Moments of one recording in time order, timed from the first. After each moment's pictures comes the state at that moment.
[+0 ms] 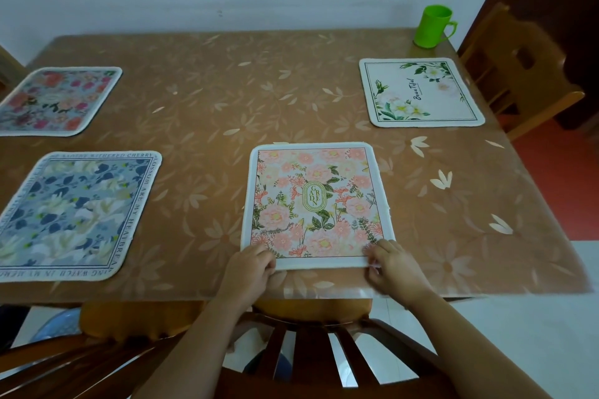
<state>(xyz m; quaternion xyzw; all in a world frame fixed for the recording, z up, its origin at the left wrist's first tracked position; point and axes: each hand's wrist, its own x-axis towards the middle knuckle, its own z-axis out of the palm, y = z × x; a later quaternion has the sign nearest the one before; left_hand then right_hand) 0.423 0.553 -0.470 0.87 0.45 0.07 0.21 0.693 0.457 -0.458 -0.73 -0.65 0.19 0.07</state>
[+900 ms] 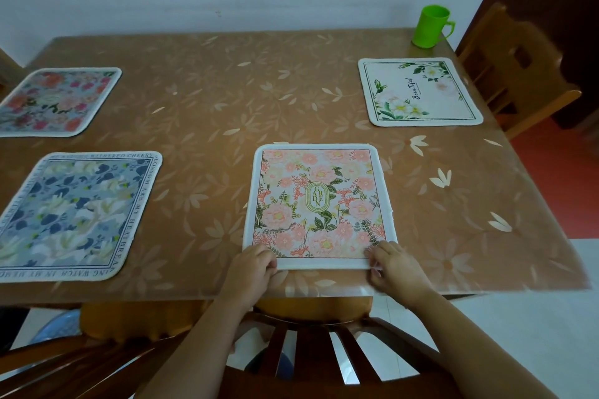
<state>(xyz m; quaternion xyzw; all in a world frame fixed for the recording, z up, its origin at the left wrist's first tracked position) 0.423 0.549 -0.471 0.85 0.46 0.09 0.22 0.692 0.453 -0.457 -0.72 -0.66 0.19 0.03</state>
